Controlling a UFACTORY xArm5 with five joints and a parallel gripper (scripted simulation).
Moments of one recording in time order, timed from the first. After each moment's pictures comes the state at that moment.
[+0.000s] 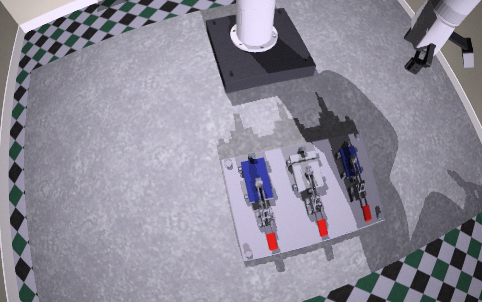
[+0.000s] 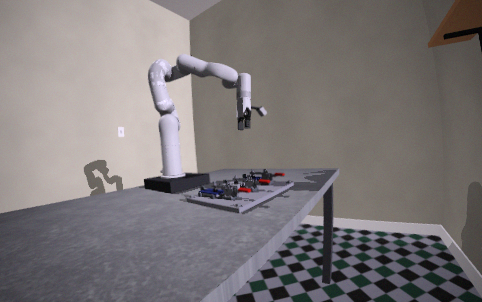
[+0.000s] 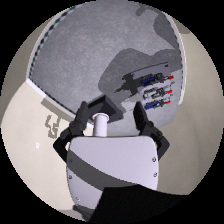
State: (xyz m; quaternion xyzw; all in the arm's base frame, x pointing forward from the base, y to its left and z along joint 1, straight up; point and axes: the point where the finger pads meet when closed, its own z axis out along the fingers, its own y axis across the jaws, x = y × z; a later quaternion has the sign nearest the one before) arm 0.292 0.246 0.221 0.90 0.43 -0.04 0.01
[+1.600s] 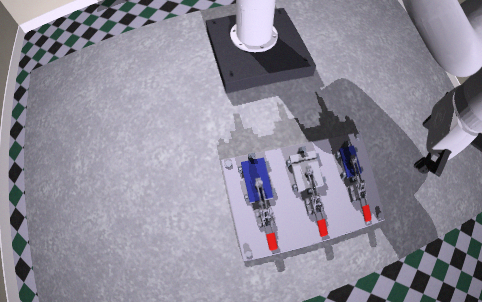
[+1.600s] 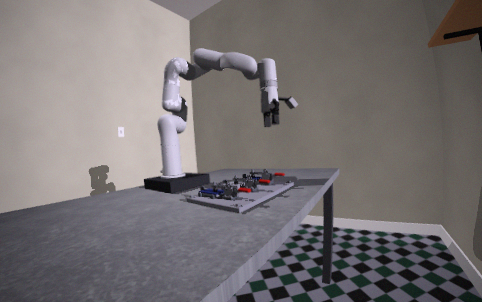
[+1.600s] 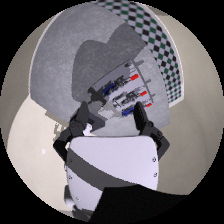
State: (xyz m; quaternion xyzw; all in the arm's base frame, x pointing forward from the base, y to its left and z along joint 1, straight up) arm 0.482 0.151 0.212 0.93 0.37 -0.01 0.00
